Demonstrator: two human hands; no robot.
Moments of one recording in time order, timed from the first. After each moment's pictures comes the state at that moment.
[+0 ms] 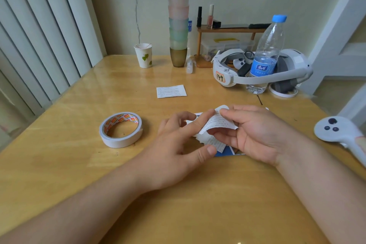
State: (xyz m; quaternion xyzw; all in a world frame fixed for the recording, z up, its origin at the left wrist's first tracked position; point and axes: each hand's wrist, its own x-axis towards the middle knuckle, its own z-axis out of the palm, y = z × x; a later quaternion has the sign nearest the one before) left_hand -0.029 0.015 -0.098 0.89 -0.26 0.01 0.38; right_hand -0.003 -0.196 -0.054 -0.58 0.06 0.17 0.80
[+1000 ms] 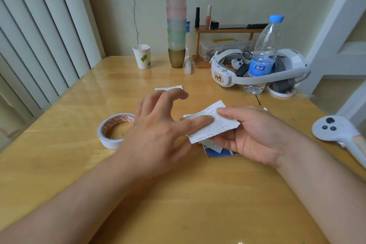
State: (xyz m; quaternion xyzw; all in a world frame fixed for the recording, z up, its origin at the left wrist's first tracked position) left_hand -0.017 0.029 -0.080 0.91 -0.29 0.26 0.10; right_hand -0.008 -0.198 -0.049 -0.59 0.06 0.21 0.78
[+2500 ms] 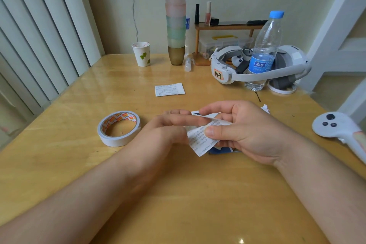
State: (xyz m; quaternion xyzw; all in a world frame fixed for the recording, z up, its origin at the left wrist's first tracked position) left_hand -0.034 0.013 -0.070 0.72 -0.13 -0.11 0.67; right_hand -0.016 -0.196 -0.053 -0.75 -0.07 0.15 0.65
